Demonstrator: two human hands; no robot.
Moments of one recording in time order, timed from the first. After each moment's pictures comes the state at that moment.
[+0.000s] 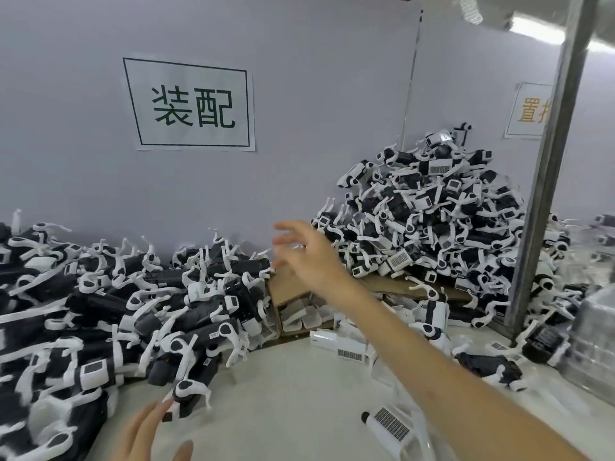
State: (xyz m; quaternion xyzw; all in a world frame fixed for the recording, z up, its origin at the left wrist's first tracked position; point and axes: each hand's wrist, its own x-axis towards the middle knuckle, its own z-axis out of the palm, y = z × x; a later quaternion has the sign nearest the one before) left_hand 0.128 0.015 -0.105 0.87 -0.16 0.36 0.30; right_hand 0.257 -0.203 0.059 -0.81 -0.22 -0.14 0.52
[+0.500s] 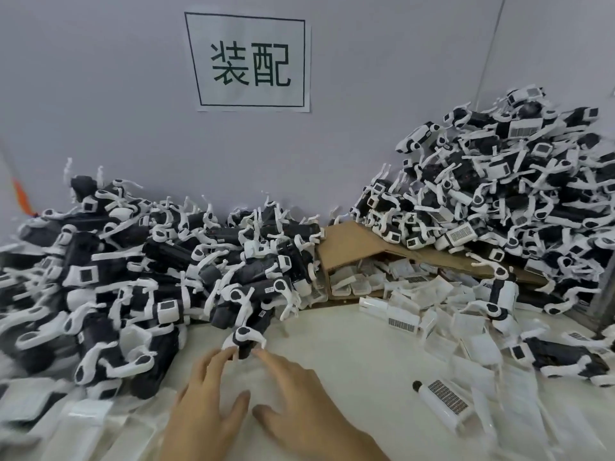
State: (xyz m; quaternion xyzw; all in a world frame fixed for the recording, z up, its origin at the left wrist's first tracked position) left_hand 0.122 0.020 -0.130 0.93 0.07 0.16 0.32; right_hand 0.185 -0.133 -0.141 -0.89 -0.33 0.02 0.32
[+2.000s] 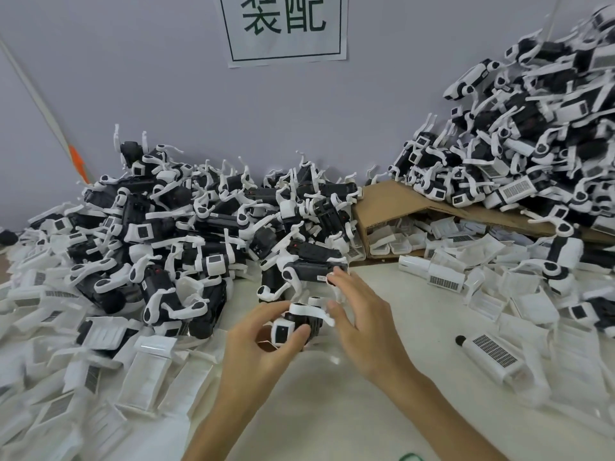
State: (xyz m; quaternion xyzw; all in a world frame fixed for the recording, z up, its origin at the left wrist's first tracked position) left_hand 0.107 0.010 -0.121 0.76 -0.02 0.26 0.59; right_hand 0.180 -0.151 -0.120 -0.86 -0.25 -0.13 0.43
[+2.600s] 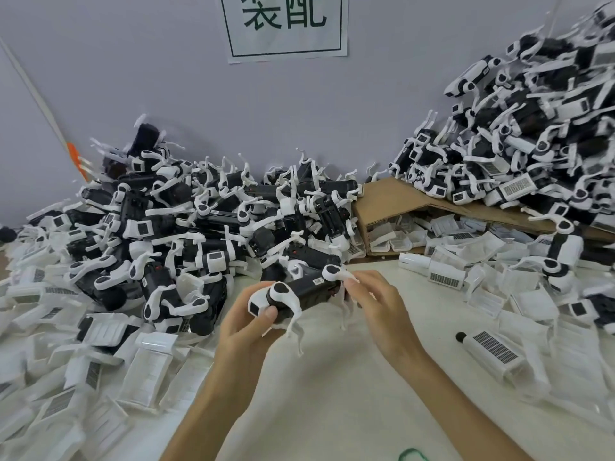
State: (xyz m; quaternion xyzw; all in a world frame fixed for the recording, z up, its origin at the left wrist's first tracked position) left_hand 0.107 0.025 -0.115 0.58 -0.05 0.14 0.80; right_hand 0.185 -0.162 -0.107 -0.73 -0.17 -0.03 0.66
